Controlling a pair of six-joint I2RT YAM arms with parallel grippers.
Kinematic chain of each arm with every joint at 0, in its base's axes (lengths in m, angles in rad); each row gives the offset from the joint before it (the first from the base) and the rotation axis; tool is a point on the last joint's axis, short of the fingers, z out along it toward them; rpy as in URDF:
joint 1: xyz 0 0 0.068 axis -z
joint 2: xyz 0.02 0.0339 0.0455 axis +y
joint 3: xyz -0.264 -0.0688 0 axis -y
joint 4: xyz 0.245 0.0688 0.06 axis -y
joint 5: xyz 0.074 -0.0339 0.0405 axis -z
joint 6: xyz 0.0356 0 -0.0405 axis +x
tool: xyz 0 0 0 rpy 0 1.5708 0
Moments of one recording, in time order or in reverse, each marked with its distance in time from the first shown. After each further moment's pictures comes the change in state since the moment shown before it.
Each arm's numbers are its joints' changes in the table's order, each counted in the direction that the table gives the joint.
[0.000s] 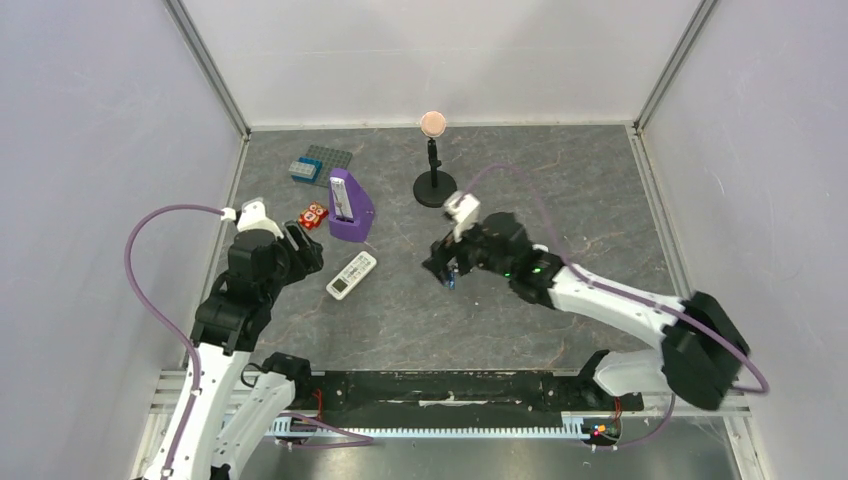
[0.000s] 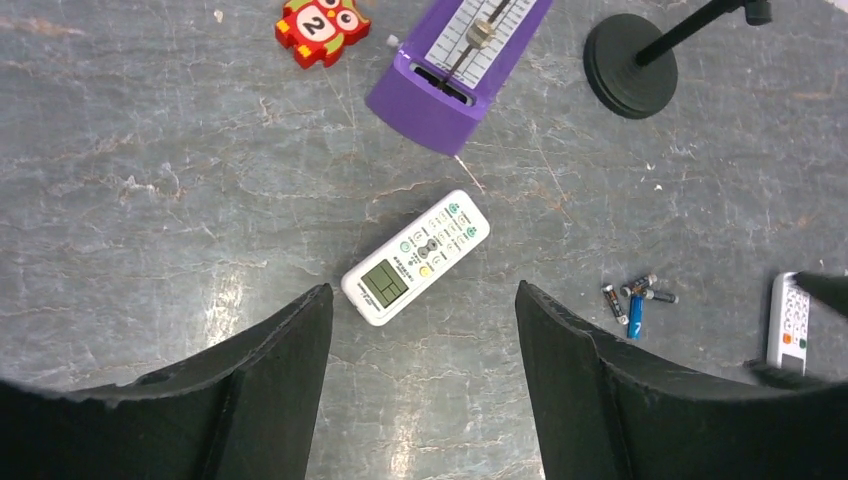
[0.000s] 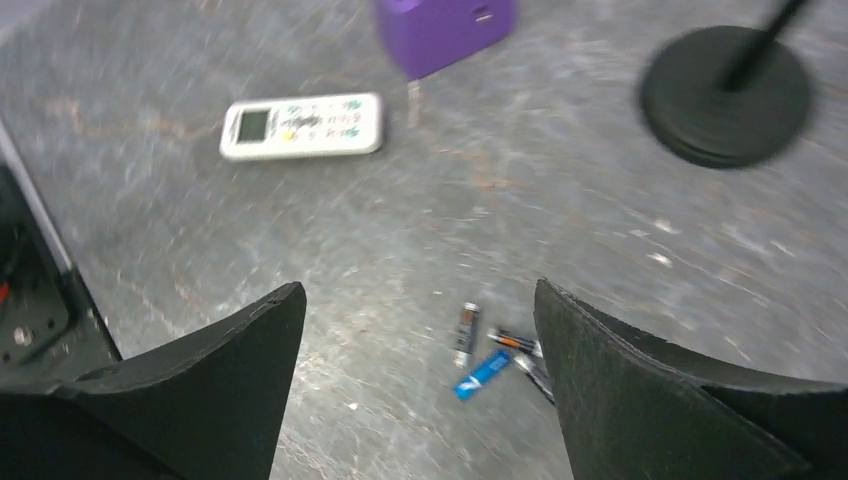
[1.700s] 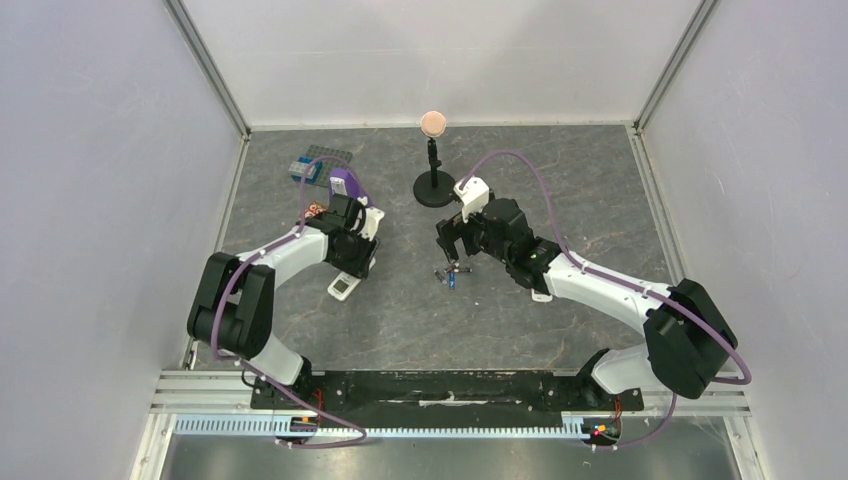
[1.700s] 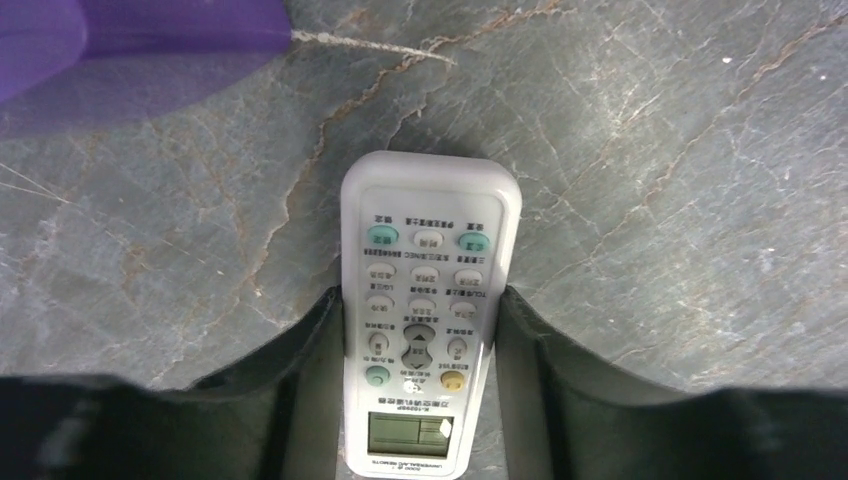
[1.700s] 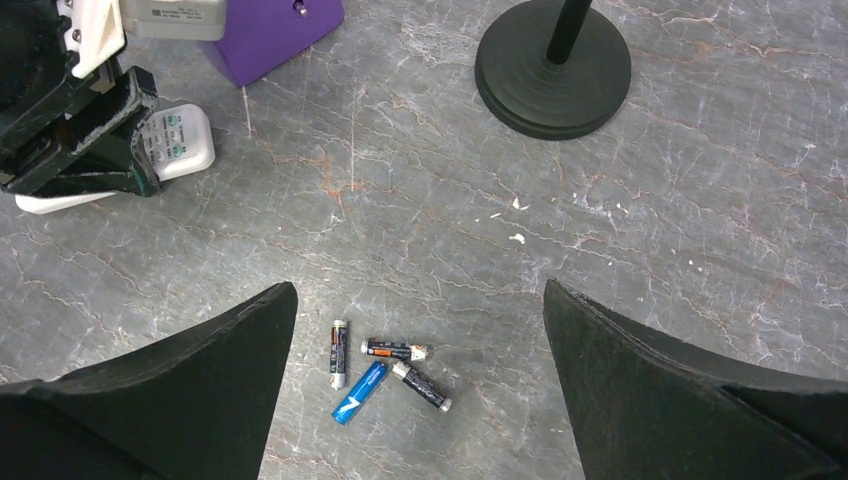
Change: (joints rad) left arm 0.090 0.927 -0.014 0.304 0.262 0.661; right arm 0.021 0.156 0.079 -0.008 0.190 -0.097
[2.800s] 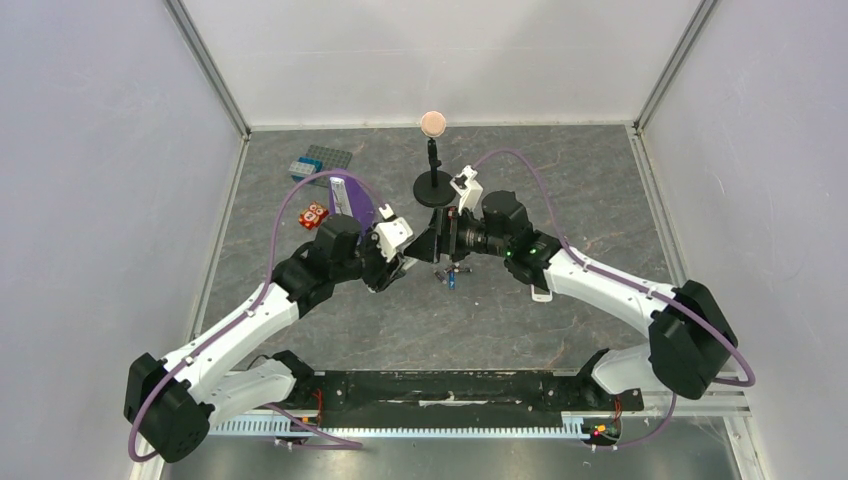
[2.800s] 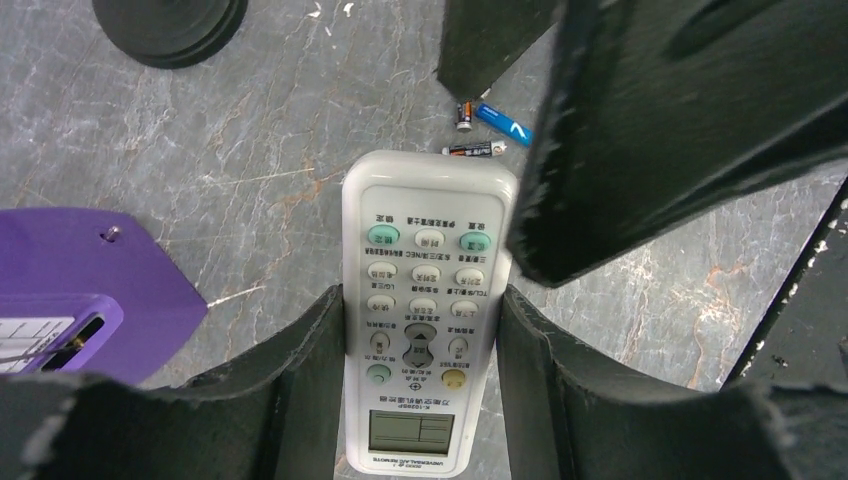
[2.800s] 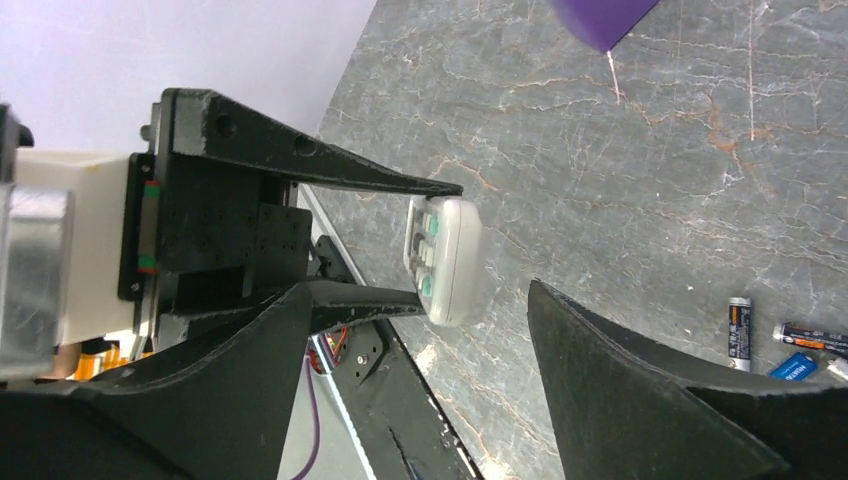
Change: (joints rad) left arm 0.304 -0.561 -0.121 0.137 0.176 0.109; right arm -0.010 -0.012 0.062 0.011 -0.466 0.678
